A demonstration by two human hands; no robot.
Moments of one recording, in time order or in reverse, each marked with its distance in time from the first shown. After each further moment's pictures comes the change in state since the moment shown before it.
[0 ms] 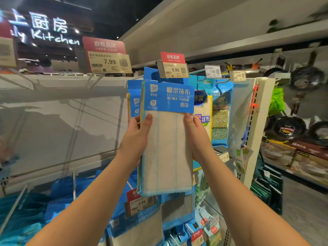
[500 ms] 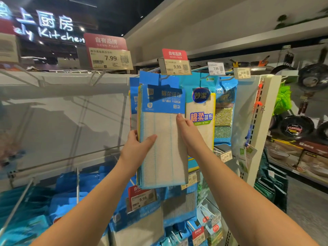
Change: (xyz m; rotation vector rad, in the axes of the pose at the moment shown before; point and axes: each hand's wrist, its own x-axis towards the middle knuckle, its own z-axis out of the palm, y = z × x) left_hand -0.012 -0.032 -0.017 0.273 0.041 -0.102; right_hand 0.023 0.024 0.017 -0.078 -0.063 0.169
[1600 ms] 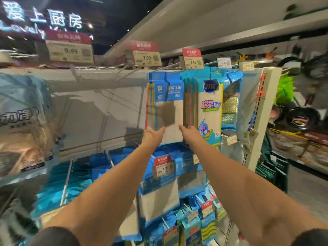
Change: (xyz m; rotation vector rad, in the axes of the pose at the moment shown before) left_hand 0.008 -0.024 -0.022 0.349 0.073 -0.214; right_hand -0.056 0.016 0.044 -0.360 0.067 0.223
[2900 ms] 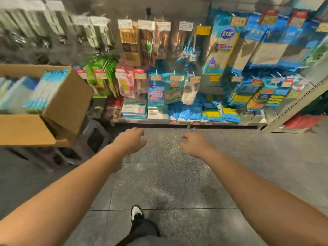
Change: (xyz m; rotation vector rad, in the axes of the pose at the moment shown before) left_hand -0.920 -0.431 -0.486 0.853 -0.316 -0.346; right_hand -0.968 0.181 0.177 -0.880 -0.900 -0.298
